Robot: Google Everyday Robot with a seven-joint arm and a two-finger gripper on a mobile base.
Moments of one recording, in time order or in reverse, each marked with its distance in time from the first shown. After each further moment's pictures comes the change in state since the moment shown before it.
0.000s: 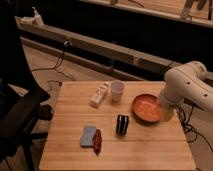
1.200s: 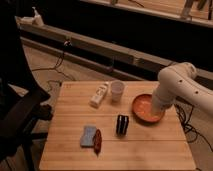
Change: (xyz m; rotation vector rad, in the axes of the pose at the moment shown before) arm -0.049 0.004 0.024 -0.081 -0.114 -0.071
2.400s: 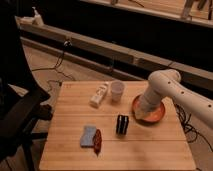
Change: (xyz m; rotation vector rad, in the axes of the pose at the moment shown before) arm -0.051 -0.003 0.056 -0.085 -0.174 -0.073
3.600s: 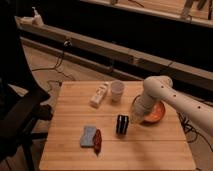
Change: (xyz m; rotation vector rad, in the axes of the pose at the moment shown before) arm -0.016 0.005 0.039 -0.075 -0.065 0.006
